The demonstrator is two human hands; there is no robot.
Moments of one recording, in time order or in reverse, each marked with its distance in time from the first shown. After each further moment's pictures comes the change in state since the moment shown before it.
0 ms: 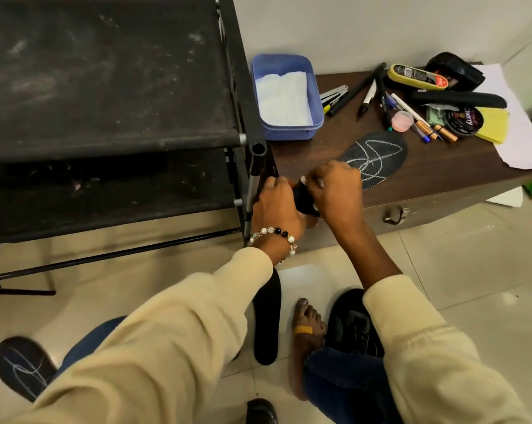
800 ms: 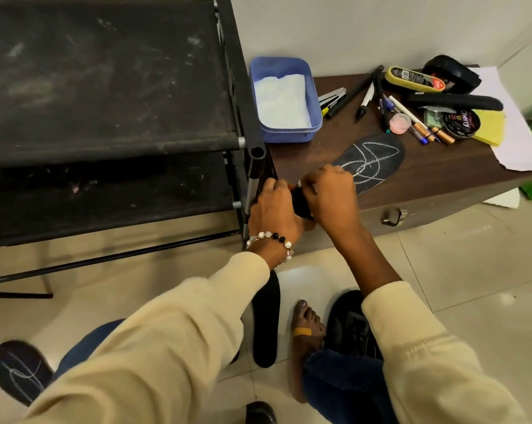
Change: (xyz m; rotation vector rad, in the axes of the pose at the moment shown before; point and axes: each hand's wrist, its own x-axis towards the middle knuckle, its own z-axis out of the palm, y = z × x) left_hand -0.003 -0.001 -0.002 0.025 0.009 0.036; right_hand -0.007 -0.007 -0.002 -0.006 0.042 -0.057
